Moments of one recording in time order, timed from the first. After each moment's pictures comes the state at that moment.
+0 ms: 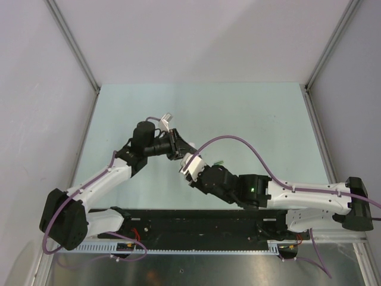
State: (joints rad) left arm -0.51 1.19 0.75 0.04 0.67 -0.99; right arm 1.38 1.20 1.01 -0.30 0.46 -0.02
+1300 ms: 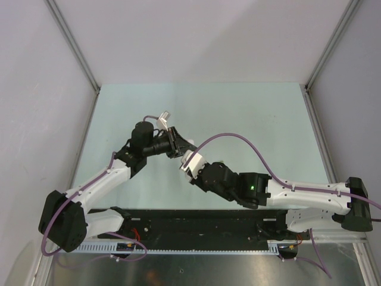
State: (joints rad) left arm -0.51 1.17 0.74 0.09 0.61 -0.99; right arm 1.35 1.20 1.01 -0.29 0.45 -0.02
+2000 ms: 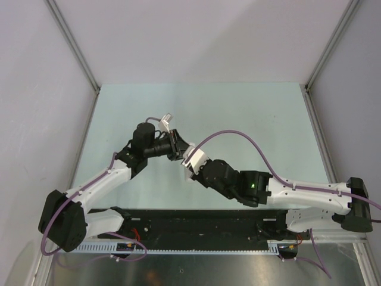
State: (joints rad) left arm -0.52 1.17 0.73 0.08 0.63 -0.99; right arm 1.35 1.20 1.02 -0.30 0.49 -0.03
